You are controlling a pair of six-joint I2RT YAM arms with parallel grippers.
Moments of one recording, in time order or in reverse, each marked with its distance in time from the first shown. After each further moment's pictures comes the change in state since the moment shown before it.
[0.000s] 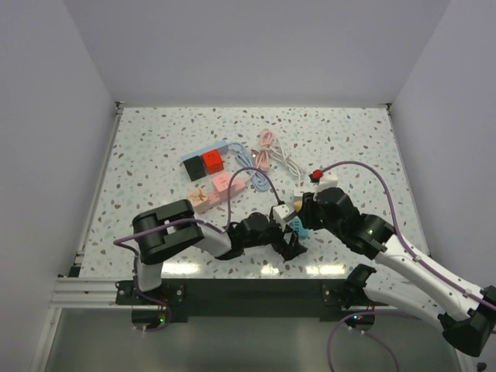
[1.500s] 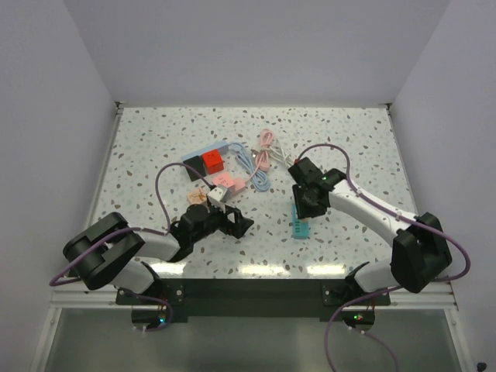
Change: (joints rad) left arm 0.365 -0.455 -0.456 0.025 -0.050 0.002; right arm -0.190 0.608 0.271 -0.259 -0.116 -0.006
